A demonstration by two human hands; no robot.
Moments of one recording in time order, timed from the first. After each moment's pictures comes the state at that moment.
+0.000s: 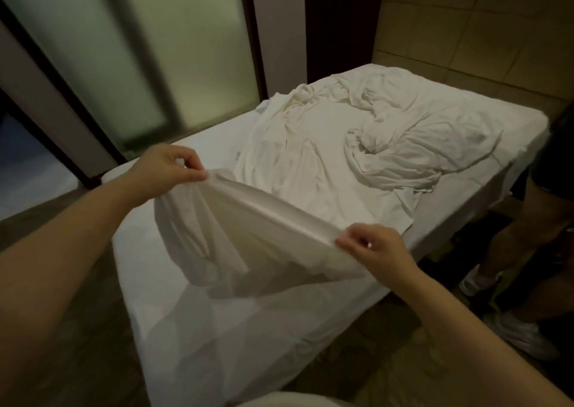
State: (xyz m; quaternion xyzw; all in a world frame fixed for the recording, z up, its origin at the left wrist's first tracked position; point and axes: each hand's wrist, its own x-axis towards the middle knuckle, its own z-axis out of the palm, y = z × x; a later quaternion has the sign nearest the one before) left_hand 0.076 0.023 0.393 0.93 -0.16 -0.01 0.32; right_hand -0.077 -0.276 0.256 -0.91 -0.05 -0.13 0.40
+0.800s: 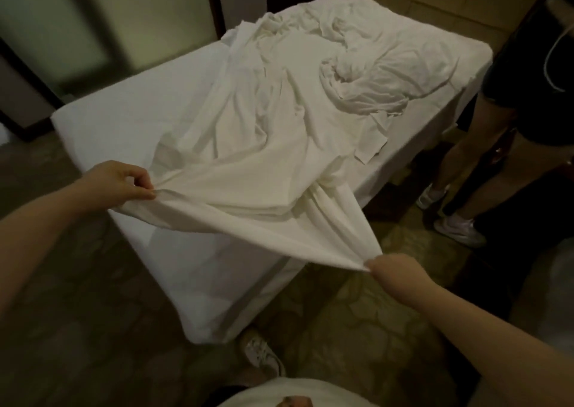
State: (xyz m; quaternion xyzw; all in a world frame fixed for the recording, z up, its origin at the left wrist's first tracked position) left_hand 0.001 0.202 0.284 0.95 -0.14 -0.18 0.19; right_hand -0.271 -0.190 0.134 -0.98 0.04 0.21 -0.03
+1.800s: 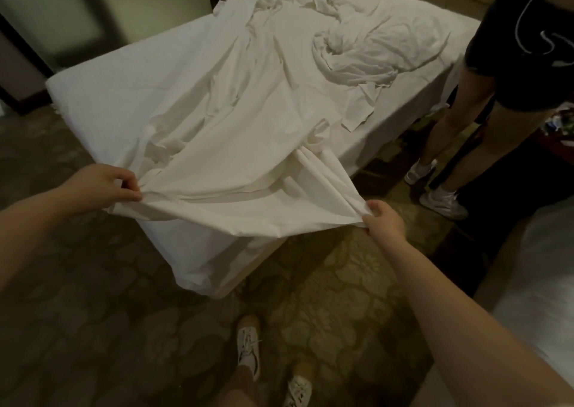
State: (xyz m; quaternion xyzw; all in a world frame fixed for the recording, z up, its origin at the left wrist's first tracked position) left_hand -0.109 0.232 0.250 0.96 -0.11 -0.19 0.15; right_hand -0.320 -0.171 0.141 -0.77 0.44 -0.01 0.47
